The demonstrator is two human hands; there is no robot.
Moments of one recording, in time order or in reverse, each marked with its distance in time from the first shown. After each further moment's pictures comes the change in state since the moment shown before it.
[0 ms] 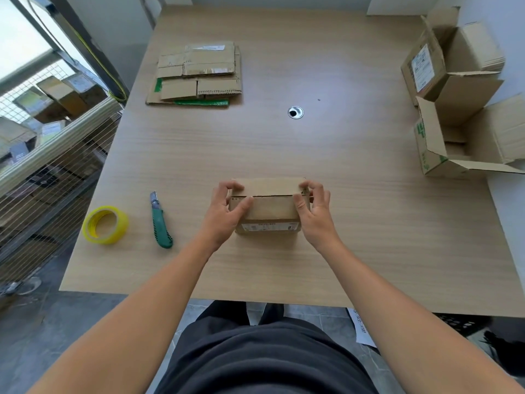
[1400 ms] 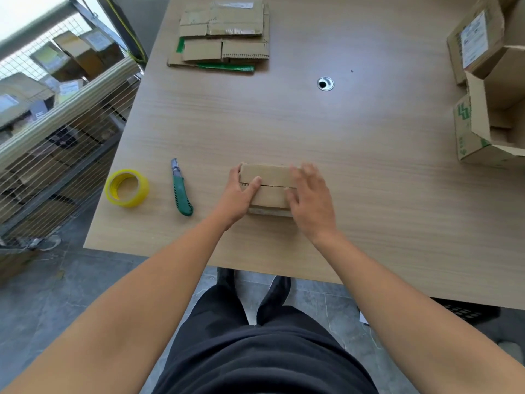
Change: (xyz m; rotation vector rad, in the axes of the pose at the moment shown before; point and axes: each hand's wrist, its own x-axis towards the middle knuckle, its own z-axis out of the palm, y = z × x) left_hand -0.001 -0.043 -0.026 0.145 0.045 -0.190; right_hand -0.019 0.008 0.058 -0.740 -0.100 -0.283
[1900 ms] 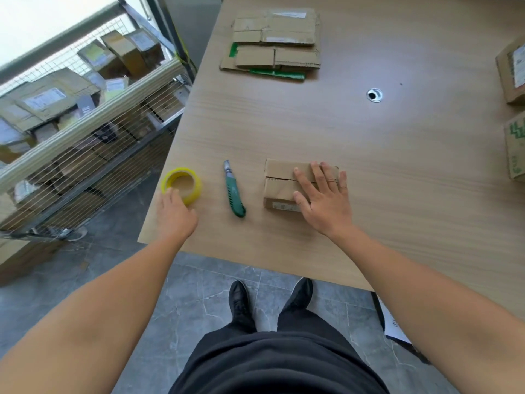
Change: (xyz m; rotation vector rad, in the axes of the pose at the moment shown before) left_hand -0.040 -0.096 -0.232 0.867 0.370 -0.260; right_hand 0.033 -0.082 0.048 -0.390 -0.275 -0.025
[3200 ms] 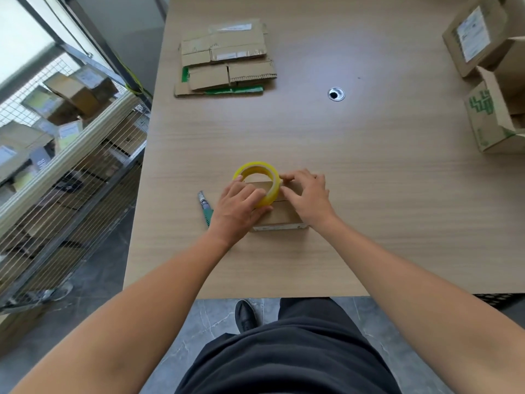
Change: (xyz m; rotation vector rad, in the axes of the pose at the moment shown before) left_hand 0.012 0.169 0.014 -0.058 0.387 1.185; right_hand 0.038 0.000 -0.031 0.786 0.228 0.257
